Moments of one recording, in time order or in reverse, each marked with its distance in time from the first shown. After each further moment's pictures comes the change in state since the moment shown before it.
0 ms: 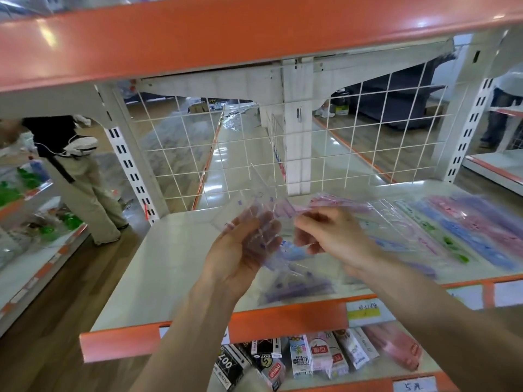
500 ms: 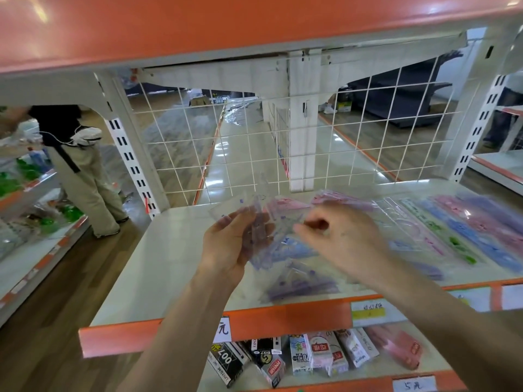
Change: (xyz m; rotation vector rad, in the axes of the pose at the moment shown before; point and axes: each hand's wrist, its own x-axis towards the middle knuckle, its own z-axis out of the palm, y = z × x) left_hand 0.013 0.006 -0.016 0.246 0.183 0.083; right_hand -0.015 -0.010 -0.004 -0.891 0.102 -0.382
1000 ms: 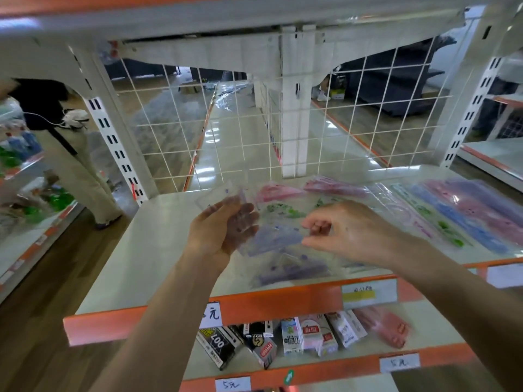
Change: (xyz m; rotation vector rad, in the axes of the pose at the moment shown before) left_hand 0.010 -0.005 -0.012 -0.022 0.034 -0.067; right_hand -0.003 0.024 -0.014 -0.055 -0.348 -0.074
